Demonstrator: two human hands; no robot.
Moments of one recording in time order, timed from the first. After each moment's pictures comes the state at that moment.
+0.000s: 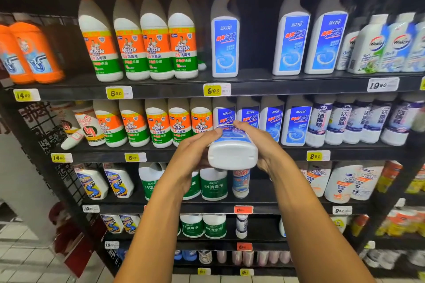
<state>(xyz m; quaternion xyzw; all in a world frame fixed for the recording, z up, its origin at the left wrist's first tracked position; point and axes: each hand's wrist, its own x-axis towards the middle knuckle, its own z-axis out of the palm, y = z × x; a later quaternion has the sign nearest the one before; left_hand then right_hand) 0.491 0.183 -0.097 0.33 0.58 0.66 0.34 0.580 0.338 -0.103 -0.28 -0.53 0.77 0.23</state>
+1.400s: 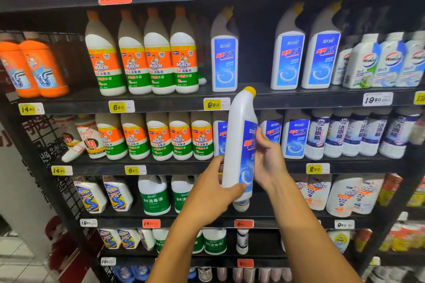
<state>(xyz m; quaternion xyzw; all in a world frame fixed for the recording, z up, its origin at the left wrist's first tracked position) 0.522 0.187 -0.131 0.45 0.70 0.53 0.18 0.587 0.339 -0.116 -0.11 -0.38 0.87 0.31</state>
